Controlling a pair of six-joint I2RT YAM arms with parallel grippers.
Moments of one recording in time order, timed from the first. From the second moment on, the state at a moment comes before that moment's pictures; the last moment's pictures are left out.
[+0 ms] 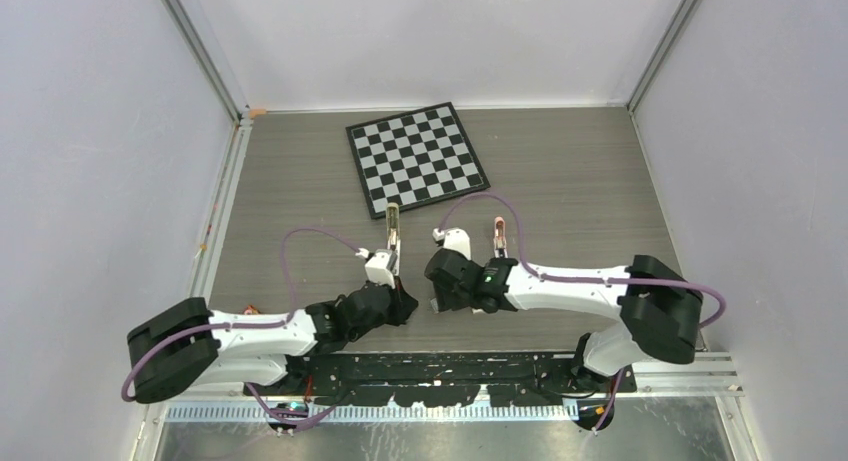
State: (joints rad) left arm -1.12 1.16 0.26 0.33 -0.32 -0.82; right arm 1.11 1.44 0.82 -0.42 0.33 0.76
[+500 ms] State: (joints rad) left arm -1.12 0.95 0.21 0.20 -0.41 -0.83; right arm 1.16 1.57 0.92 -0.45 0.37 0.69
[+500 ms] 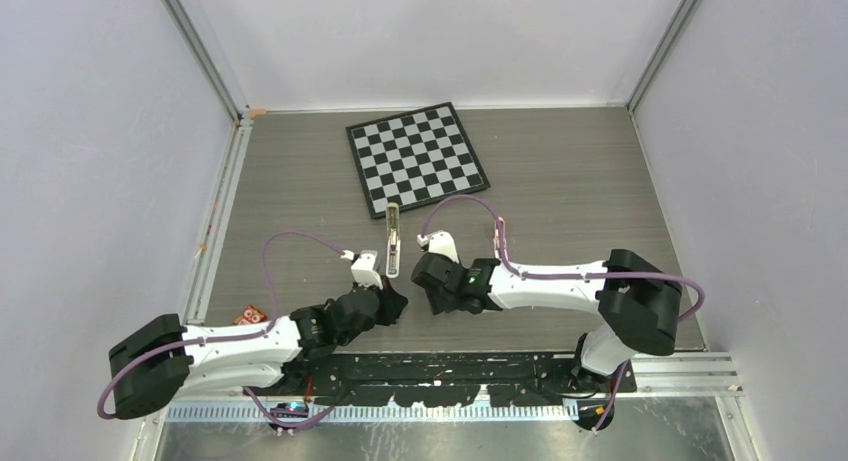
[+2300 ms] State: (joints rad) left arm -1.12 0.96 0.21 0.16 -0.43 -0.83; right arm 1.16 1.60 0.94 -0.45 0.38 0.63
